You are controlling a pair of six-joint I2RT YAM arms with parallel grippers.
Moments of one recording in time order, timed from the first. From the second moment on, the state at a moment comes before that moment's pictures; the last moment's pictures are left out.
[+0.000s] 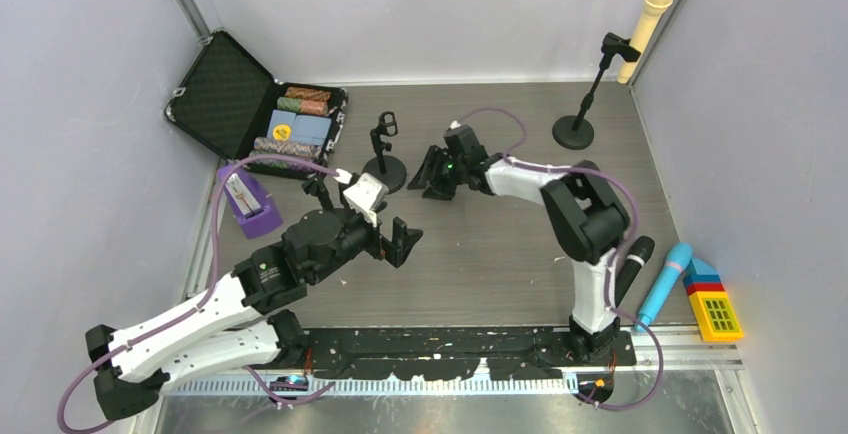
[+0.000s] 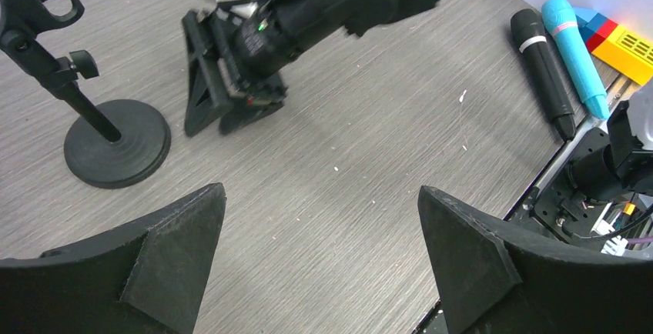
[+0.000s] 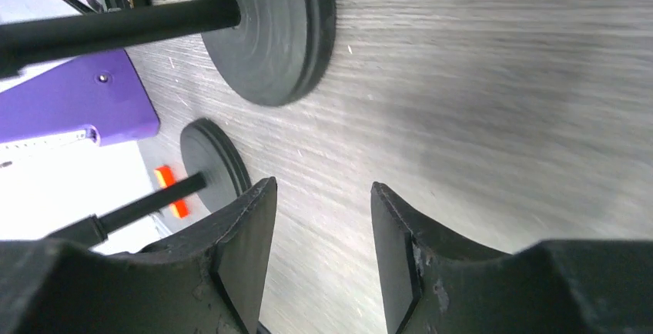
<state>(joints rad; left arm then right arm) -1.03 0.74 0.77 -0.24 -0.25 -0.19 0.61 2.06 1.30 0.00 -0.33 0.96</state>
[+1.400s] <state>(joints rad) -1.03 1.02 0.75 -0.18 -0.18 -0.24 0.03 1.91 1.16 0.41 0.55 0.16</state>
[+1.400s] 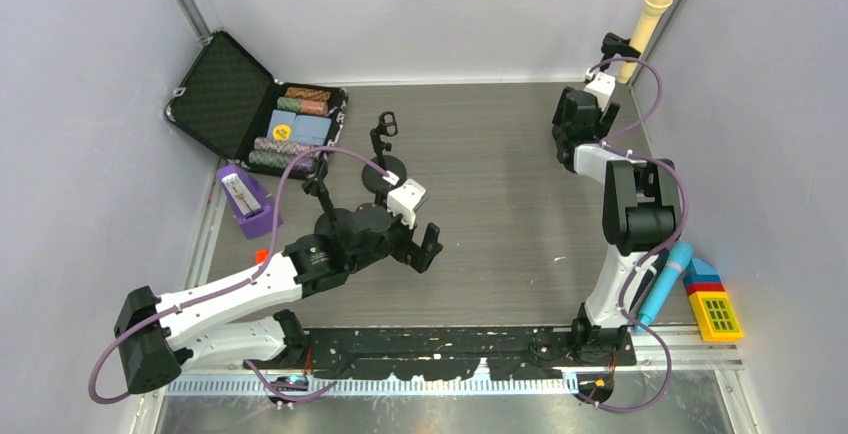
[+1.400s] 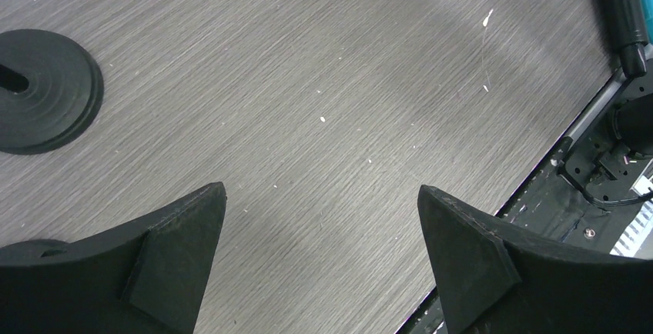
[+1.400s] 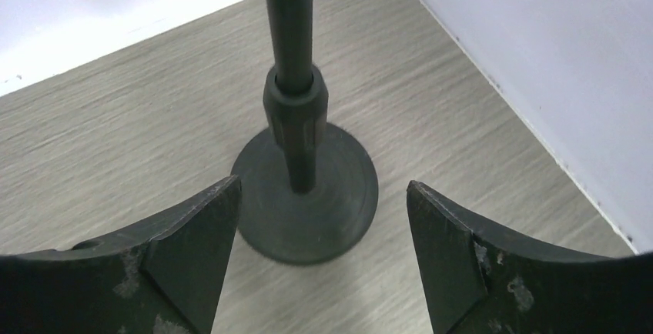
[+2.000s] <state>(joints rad) -1.03 1.01 0.75 -0.19 -0.18 -0.24 -0.04 2.13 1.34 0.55 0.37 0.05</state>
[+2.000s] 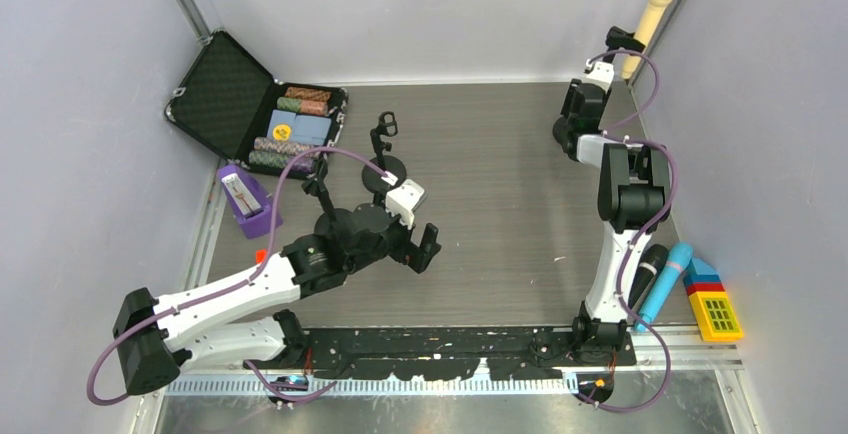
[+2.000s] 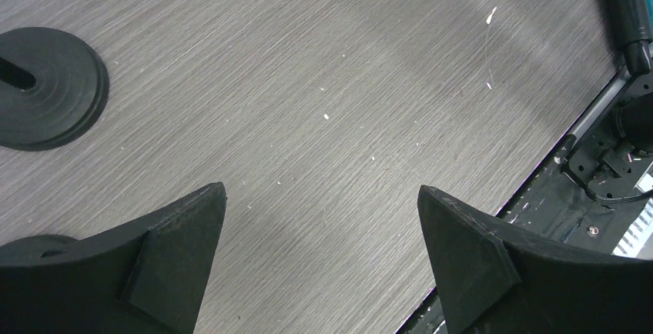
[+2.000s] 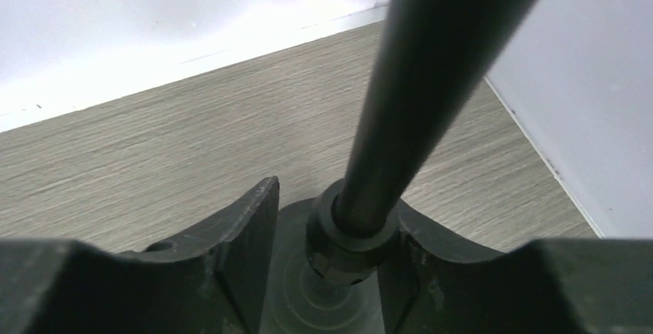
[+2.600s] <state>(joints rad) -1.03 0.98 0.75 -0.20 -0.18 -0.24 -0.01 2.02 1.12 0.71 0.16 0.07</state>
